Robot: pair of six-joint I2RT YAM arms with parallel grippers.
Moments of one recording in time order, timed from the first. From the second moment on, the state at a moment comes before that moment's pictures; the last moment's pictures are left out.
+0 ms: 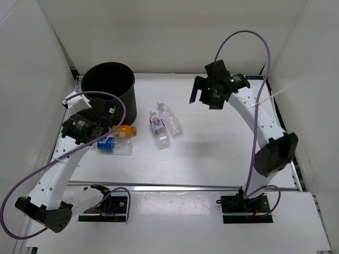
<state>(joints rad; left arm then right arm) -0.44 1.10 1.37 -1.31 -0.90 -1.03 0.48 1.67 1.77 -1.04 0.04 0.61</state>
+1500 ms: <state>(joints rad) -0.30 1.09 1.52 -1.31 -0.96 -0.76 0.49 2.45 2.23 -0.89 -0.43 0.46</state>
